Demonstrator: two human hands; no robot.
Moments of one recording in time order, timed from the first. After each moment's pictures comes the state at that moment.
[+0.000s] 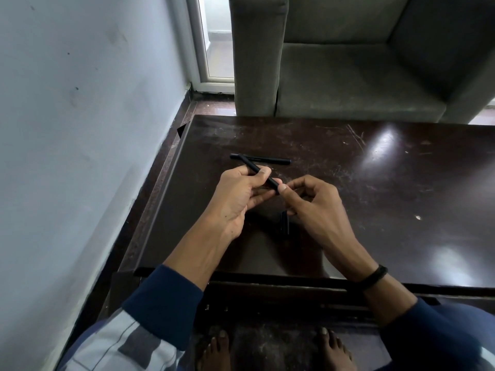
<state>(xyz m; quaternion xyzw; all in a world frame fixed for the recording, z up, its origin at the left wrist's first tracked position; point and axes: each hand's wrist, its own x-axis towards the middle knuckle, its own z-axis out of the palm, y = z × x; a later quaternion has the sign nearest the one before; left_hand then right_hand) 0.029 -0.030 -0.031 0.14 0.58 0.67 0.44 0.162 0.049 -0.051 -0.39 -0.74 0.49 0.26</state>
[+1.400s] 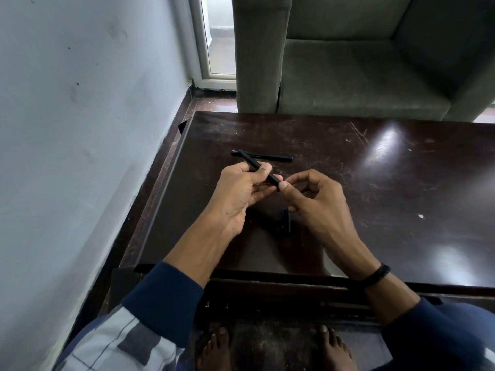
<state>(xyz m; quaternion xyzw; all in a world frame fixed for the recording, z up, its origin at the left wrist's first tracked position) 0.027 -0.030 -0.032 0.14 0.58 0.67 0.44 0.161 0.048 -0.052 -0.37 -0.73 0.50 0.28</state>
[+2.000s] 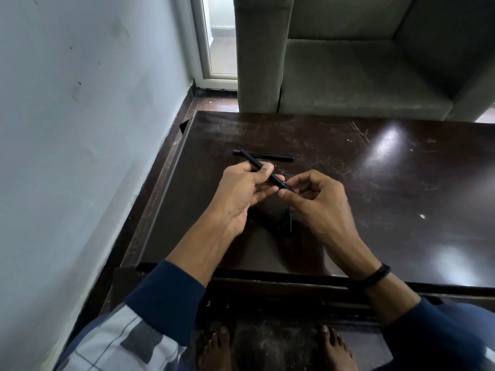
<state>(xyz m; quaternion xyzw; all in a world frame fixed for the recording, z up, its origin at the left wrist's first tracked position) 0.028 -0.030 -0.031 0.14 0.58 0.67 0.44 0.161 0.051 -0.056 -0.38 -0.75 0.47 0.28</state>
